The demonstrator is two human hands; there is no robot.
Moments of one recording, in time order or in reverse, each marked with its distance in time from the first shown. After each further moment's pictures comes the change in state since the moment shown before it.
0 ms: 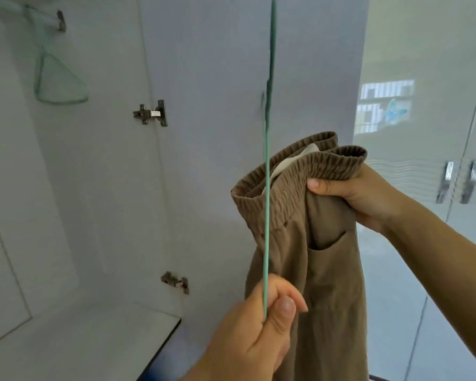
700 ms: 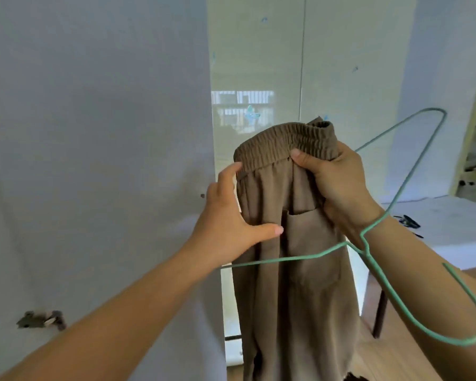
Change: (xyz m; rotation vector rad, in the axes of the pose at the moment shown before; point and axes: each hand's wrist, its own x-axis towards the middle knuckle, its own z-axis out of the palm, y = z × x) left_hand 0.110 0.070 0.078 0.373 -0.057 0.109; right_hand -0.118 -0.052 -0.067 -0.258 0.927 -0.187
